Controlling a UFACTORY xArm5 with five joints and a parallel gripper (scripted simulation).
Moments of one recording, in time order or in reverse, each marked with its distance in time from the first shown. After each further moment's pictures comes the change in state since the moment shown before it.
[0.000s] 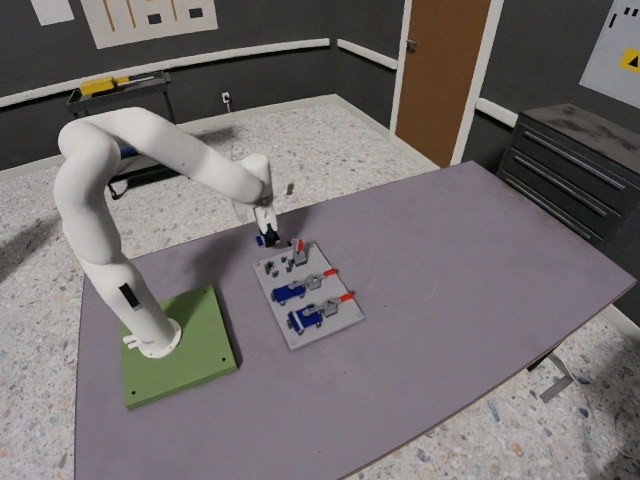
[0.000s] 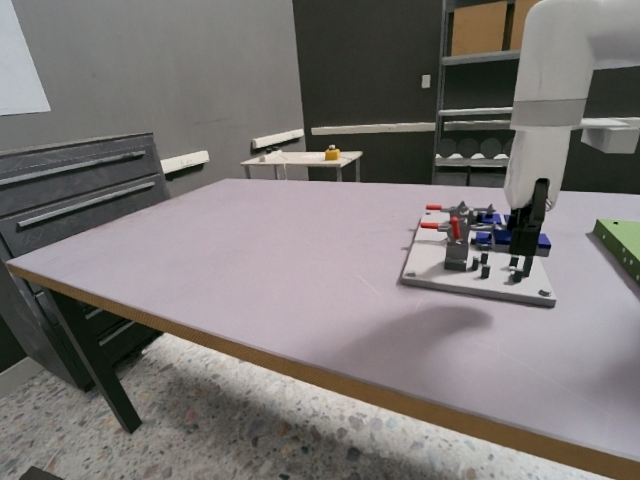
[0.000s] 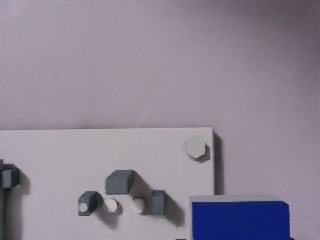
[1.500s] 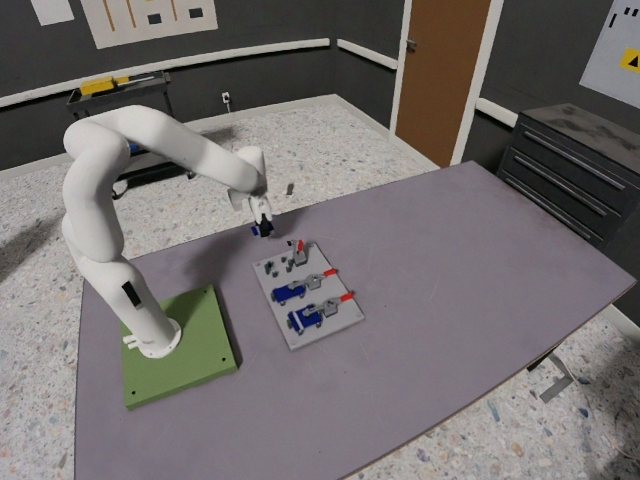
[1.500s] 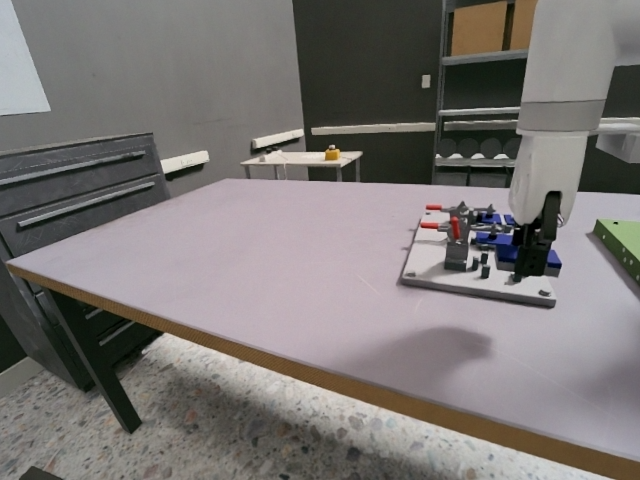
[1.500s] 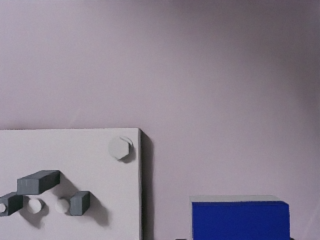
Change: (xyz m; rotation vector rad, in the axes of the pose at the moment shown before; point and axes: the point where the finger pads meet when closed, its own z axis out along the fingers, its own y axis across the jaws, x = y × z) arm 0.000 0.053 0.000 0.002 -0.001 0.000
